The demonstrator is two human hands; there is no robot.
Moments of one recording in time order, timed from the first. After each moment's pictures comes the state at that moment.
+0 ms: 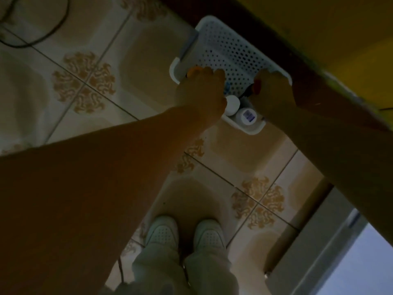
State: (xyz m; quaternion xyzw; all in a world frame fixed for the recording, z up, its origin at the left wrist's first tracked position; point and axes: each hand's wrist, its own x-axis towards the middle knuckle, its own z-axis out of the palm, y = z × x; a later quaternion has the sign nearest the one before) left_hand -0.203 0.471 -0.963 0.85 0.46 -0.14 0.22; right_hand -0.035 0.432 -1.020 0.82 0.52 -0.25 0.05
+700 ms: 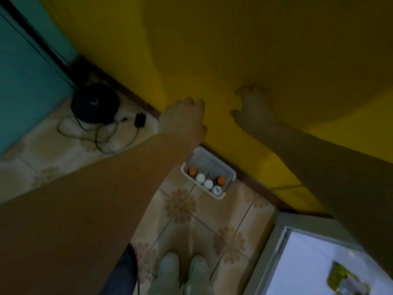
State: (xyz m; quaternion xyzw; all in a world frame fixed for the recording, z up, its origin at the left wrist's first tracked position) left_hand -0.237 0.536 -0.541 0.87 0.48 -0.04 0.12; right_hand -0.073 0.515 -0.551 0.79 0.59 -0.16 -0.05
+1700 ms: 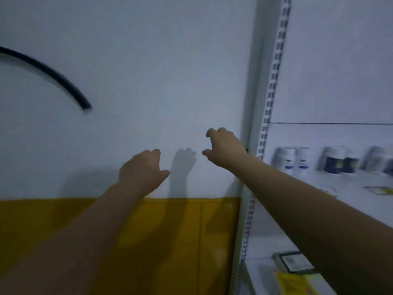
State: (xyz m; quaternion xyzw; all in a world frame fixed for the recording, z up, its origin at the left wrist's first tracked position) left_hand -0.203 0.304 0.065 0.93 0.29 0.21 0.04; right_hand -0.059 0.171 0.098 0.89 0.40 0.16 -0.17
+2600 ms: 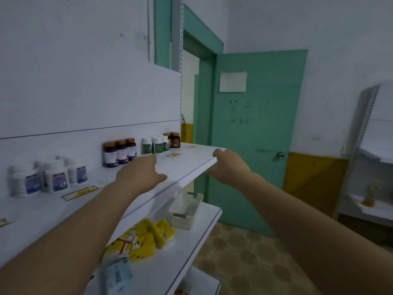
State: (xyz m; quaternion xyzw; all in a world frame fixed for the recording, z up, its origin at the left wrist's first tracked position) left_hand 0.113 -0.410 0.096 0.96 -0.19 0.12 0.16; right_hand 0.064 -0.617 0.100 0.97 -0.11 0.17 -0.09
